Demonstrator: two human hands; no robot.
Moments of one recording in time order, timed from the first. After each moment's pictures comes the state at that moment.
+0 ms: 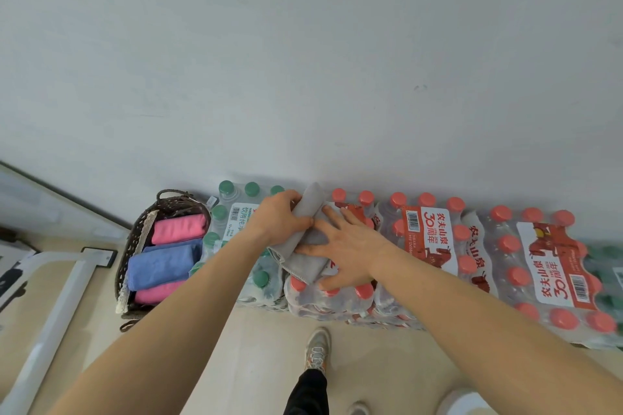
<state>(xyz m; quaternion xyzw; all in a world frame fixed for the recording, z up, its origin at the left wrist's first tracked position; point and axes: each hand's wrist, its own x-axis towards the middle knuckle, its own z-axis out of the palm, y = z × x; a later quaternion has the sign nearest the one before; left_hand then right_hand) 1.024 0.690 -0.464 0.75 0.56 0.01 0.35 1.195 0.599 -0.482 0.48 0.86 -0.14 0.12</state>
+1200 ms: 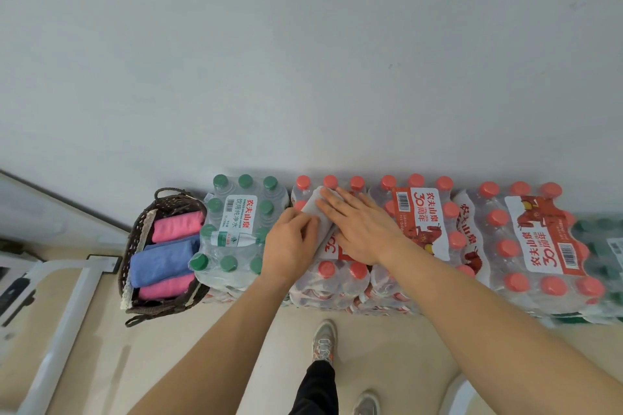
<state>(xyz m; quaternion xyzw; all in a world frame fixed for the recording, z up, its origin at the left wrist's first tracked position) 1.040 0.600 -0.500 0.78 0.52 0.24 0.23 1.221 0.574 -0.492 0.61 0.78 -0.13 0.05</state>
